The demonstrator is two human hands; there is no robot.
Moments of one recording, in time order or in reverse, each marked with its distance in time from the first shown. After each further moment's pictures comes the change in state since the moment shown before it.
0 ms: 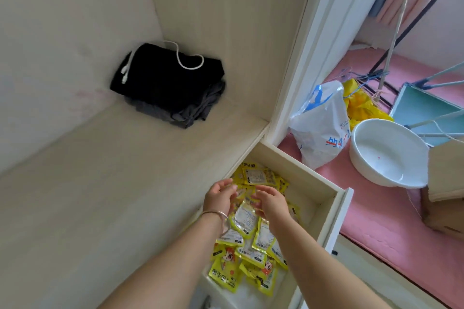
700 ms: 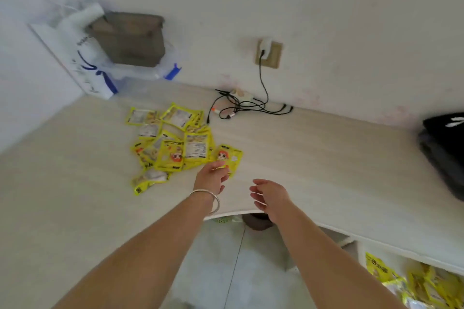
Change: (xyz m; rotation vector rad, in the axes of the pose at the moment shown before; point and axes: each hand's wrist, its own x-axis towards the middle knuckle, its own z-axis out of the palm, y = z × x) left_hand -0.295 -0.115 -0.369 -0.650 0.937 0.230; right_hand -0.307 0.169 0.250 -0.791 -0.896 -0.007
